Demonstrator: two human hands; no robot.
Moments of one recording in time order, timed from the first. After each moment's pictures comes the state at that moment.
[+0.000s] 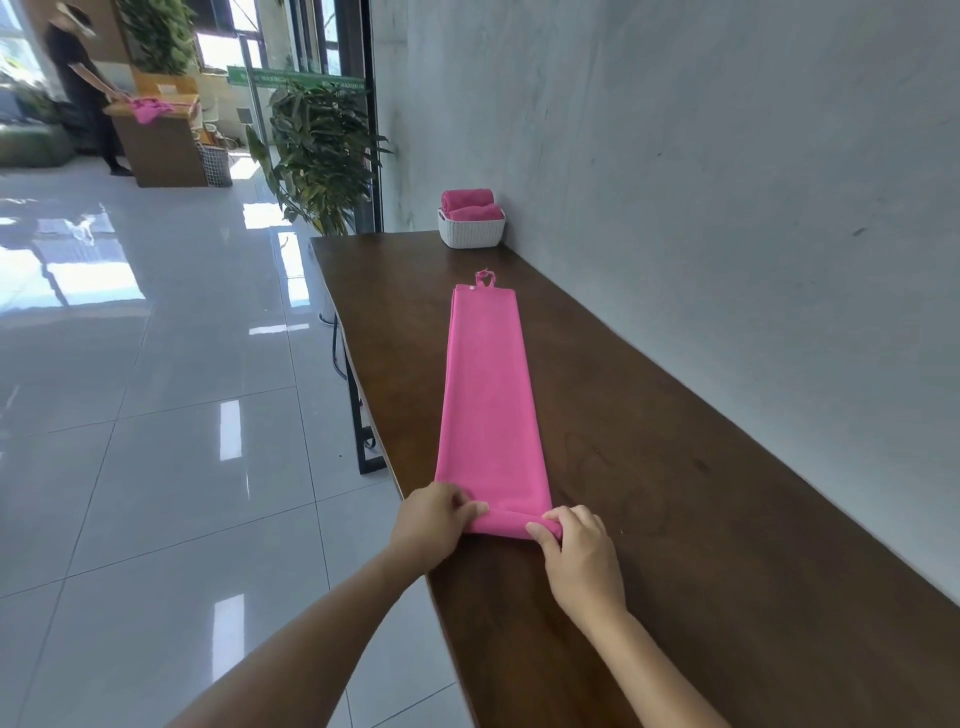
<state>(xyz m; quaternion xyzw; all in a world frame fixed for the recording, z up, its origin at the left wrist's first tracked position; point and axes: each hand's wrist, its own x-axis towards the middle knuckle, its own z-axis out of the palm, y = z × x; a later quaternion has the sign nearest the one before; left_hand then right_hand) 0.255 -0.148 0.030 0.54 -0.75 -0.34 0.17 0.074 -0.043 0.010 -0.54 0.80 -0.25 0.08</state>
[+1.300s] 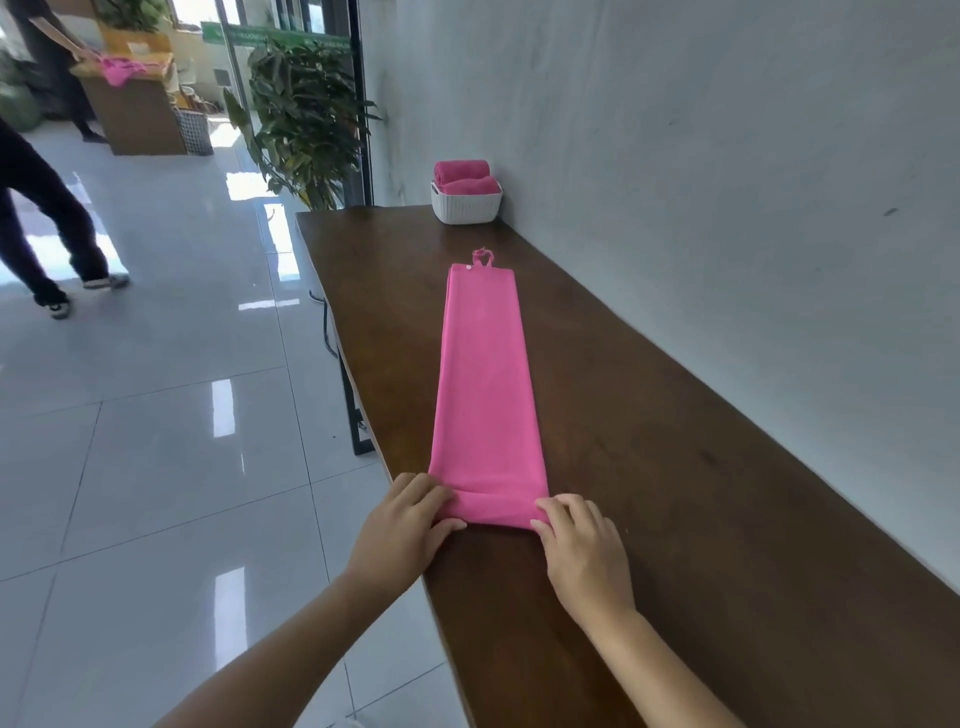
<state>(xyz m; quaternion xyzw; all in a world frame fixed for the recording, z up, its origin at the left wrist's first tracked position) 0.295 -0.160 -0.017 0.36 -0.87 -0.06 0.32 0.063 -0.052 -0.011 -0.64 0.73 -0.19 -0.12</state>
